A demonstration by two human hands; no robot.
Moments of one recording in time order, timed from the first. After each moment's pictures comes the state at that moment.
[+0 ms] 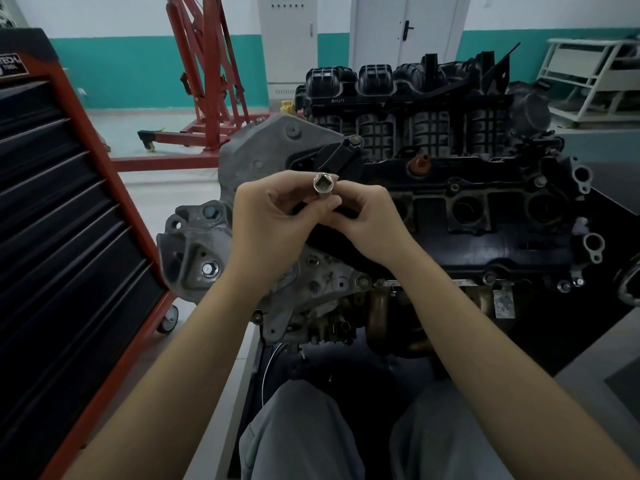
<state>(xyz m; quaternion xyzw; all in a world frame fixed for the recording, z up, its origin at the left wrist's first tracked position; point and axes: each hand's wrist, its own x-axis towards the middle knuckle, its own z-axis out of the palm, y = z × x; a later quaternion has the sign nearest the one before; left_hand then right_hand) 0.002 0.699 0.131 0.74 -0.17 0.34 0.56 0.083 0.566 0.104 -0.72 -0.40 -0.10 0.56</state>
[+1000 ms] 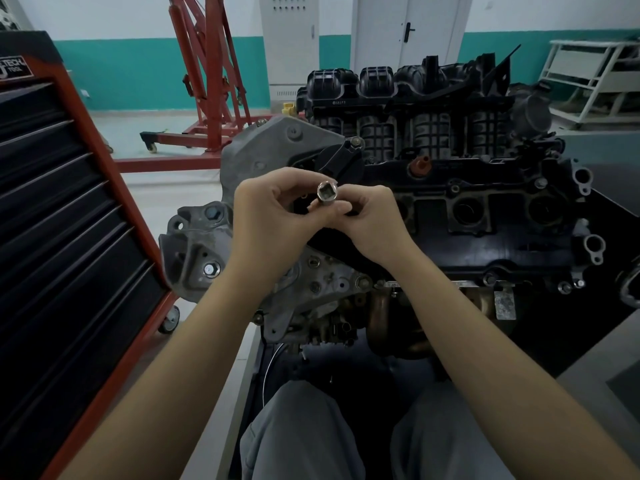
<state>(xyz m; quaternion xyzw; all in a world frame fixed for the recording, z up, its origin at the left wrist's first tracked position) -0.001 0.699 0.137 0.76 -0.15 0.35 0.52 0.083 0.567 0.104 -0.72 -0.38 -0.13 0.57</state>
